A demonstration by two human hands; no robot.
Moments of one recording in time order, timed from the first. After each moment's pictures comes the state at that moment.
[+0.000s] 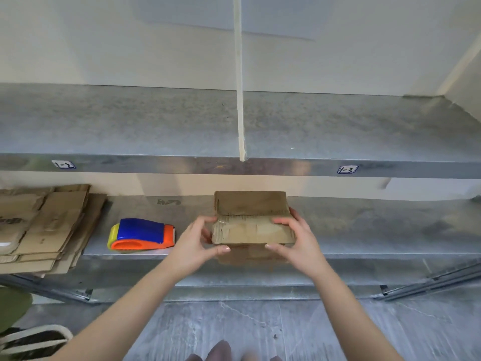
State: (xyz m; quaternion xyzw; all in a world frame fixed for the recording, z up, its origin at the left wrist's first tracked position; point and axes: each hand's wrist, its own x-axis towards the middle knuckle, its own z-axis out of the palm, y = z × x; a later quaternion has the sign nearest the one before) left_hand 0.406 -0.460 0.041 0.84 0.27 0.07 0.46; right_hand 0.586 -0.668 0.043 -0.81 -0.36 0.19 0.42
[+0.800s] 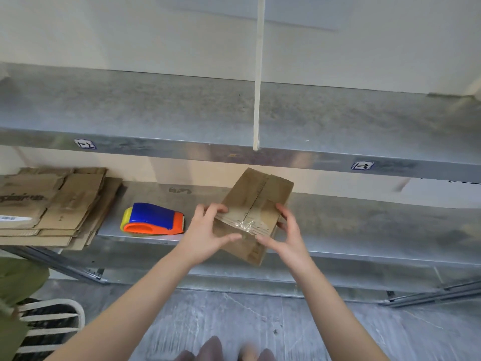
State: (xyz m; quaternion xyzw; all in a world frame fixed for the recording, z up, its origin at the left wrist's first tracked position) left_hand 0.410 -0.470 0.041 0.86 0.30 0.11 0.40; right_hand 0.557 -0.643 0.024 -0.74 -0.27 0.29 0.55
